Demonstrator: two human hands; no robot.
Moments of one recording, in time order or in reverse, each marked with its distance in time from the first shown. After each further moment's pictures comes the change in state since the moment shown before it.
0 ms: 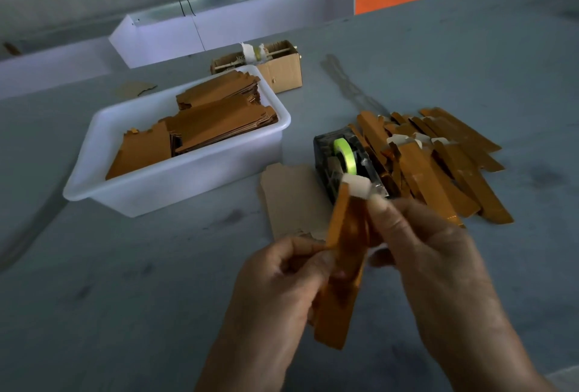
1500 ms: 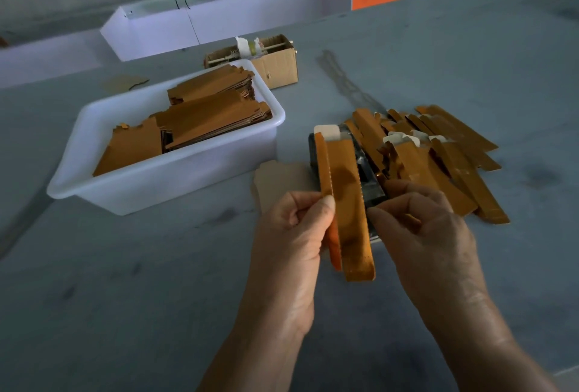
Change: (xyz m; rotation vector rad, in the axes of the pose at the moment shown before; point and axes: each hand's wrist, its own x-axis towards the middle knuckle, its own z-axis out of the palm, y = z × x) left_hand 0.031 0.006 0.029 -0.274 0.027 0.058; right_hand 0.027 0.022 -0.010 -0.424 0.186 -0.094
